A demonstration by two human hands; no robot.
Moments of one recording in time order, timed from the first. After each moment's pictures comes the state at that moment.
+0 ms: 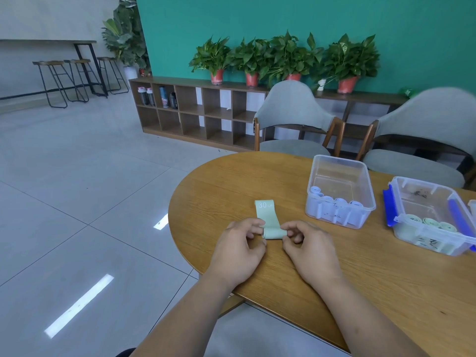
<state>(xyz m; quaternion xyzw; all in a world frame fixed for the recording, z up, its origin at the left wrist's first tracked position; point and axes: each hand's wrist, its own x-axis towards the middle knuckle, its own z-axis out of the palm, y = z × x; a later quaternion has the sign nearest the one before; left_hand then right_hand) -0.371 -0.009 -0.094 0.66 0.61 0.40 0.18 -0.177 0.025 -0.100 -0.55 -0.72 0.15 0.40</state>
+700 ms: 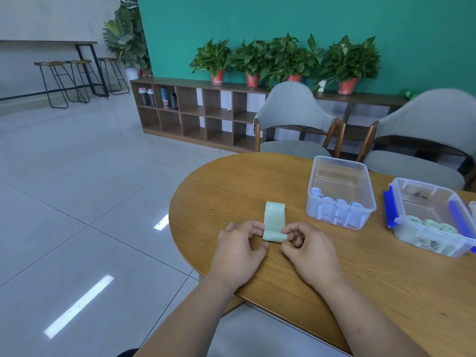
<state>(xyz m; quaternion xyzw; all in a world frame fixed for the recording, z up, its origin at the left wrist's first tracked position) -0.369 -0.008 -0.095 0.67 0.63 0.38 0.13 -0.178 0.020 -0.091 -0.56 -0.70 0.20 0.39</state>
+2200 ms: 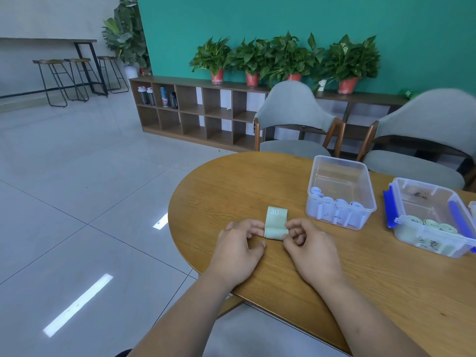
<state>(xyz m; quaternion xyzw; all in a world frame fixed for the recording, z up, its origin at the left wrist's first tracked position) -0.373 -0.007 -0.094 0.66 0.61 0.39 0.18 -0.178 0.023 -0.092 -0.57 -0.69 0.18 0.41</state>
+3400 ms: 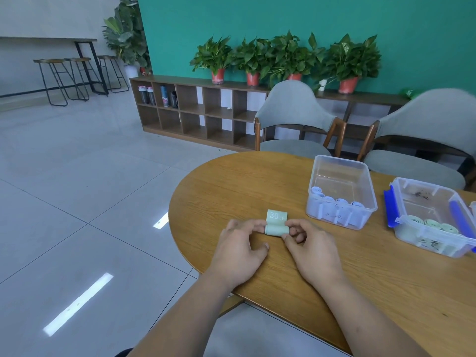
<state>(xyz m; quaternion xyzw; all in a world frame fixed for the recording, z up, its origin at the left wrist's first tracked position) -0.373 -0.007 -0.094 0.68 0.61 0.37 0.17 -0.177 0.025 -0.096 -0.55 -0.70 0.17 0.41</state>
